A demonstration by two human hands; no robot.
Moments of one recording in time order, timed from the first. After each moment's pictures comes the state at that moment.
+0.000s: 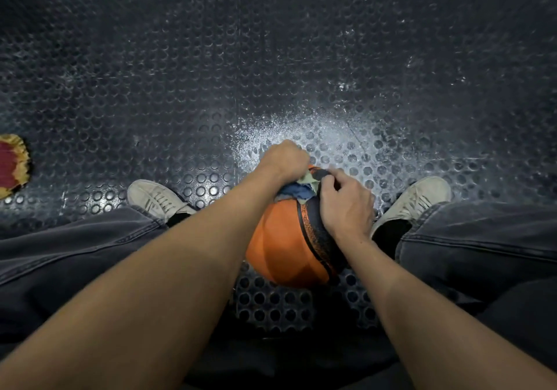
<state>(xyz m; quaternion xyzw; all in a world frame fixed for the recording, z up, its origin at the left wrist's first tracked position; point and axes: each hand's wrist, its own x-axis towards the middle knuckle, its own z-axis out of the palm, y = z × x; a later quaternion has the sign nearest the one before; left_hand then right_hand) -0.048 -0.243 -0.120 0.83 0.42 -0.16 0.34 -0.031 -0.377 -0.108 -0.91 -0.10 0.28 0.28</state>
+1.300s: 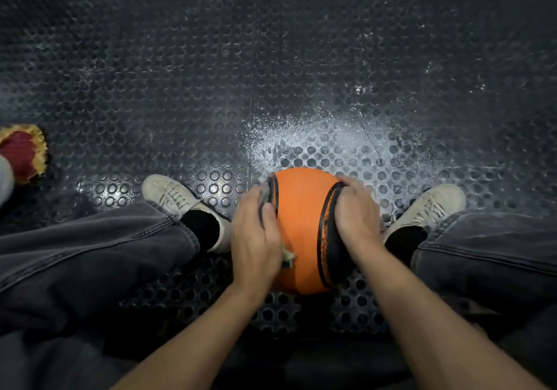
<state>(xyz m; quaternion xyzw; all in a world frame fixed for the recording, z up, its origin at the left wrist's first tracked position) -0.180 -0.316 -0.110 0.75 0.49 0.19 0.41 -0.038 -0.376 -0.108 -0.86 -0.06 0.39 0.32</state>
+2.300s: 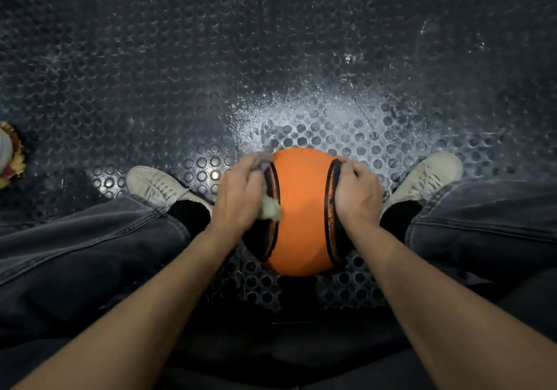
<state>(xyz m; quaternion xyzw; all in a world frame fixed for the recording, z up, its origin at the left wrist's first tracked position) -0.160 -0.266 -0.115 0.78 0.44 0.04 0.44 -0.030 -0.379 -0.124 -0.88 0.04 0.32 0.35</state>
